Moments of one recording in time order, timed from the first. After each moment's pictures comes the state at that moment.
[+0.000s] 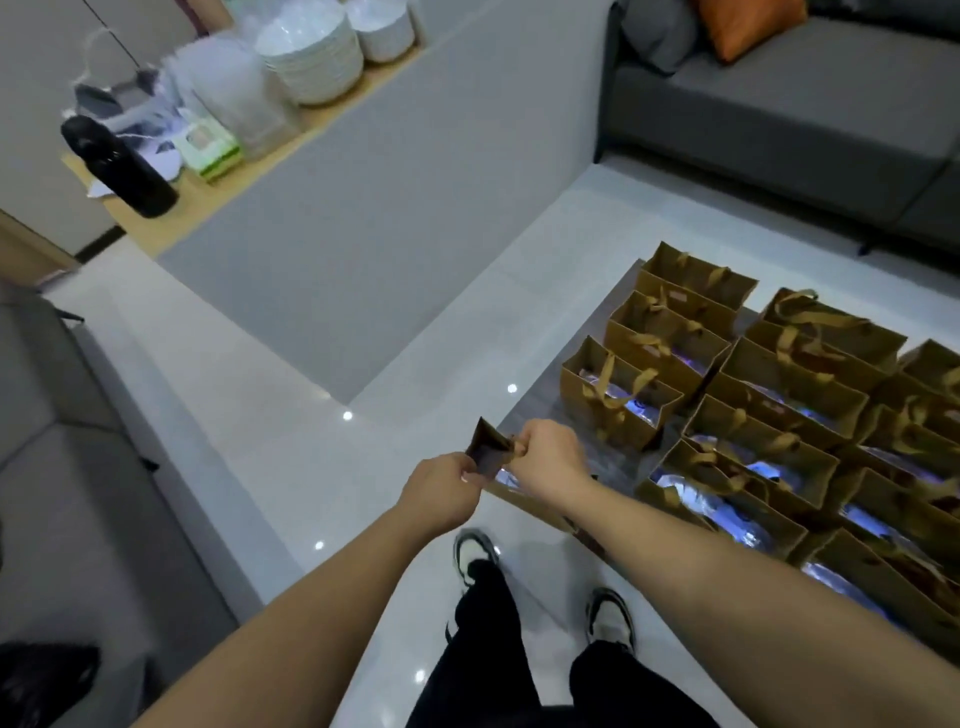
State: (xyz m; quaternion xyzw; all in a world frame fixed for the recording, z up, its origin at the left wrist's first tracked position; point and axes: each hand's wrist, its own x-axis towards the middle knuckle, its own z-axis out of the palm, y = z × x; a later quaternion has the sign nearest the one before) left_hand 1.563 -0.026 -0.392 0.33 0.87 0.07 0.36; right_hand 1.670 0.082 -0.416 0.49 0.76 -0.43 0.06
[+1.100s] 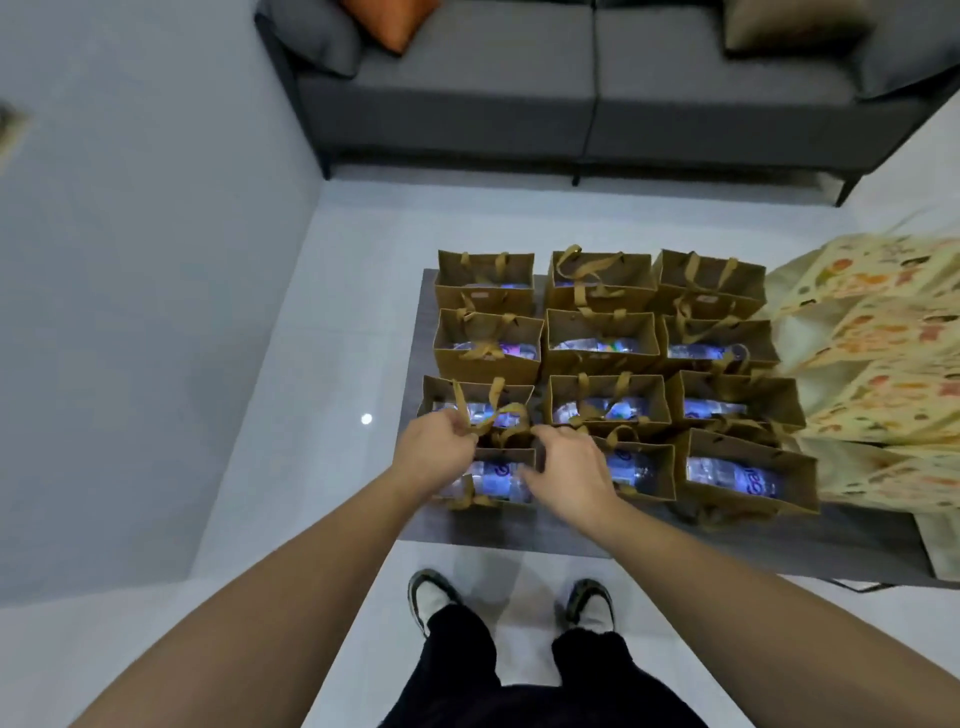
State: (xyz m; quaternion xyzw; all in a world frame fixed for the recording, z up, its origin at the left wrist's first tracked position) left_hand 1.579 0.182 -0.423 0.56 0.72 0.02 0.41; right_hand 1.755 0.149 -0.450 0.70 0.65 -0.29 0.02
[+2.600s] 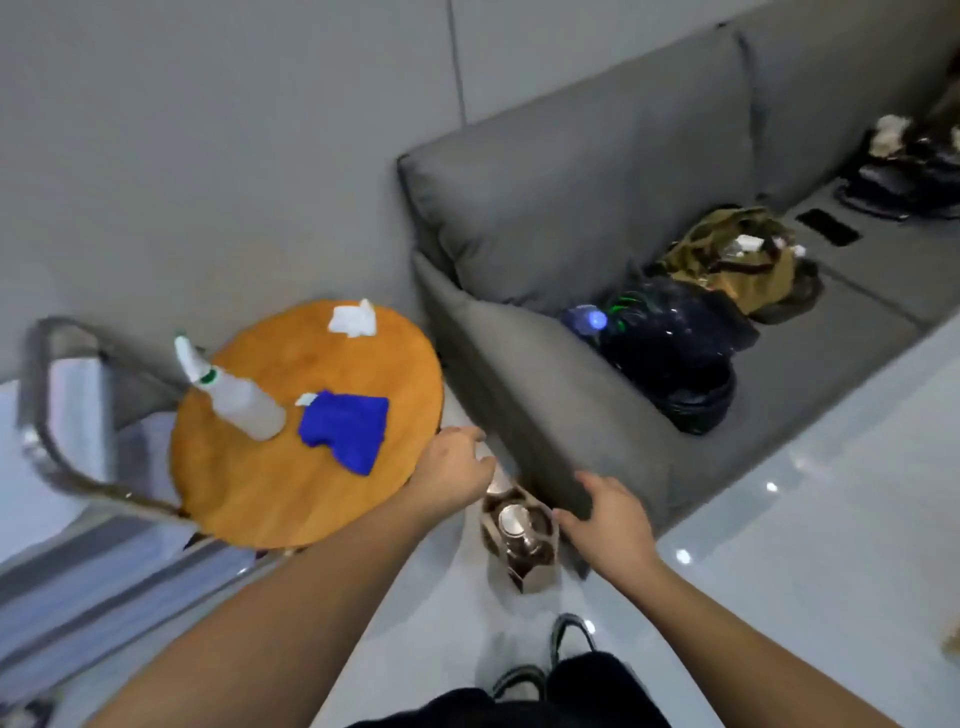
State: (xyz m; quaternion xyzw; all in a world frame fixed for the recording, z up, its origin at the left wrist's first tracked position) left_hand 1.562 -0.771 -0.373 -0.44 0.83 0.32 0.10; right_hand 1.448 -0.592 -0.403 -0.30 0.89 -0.20 0.29
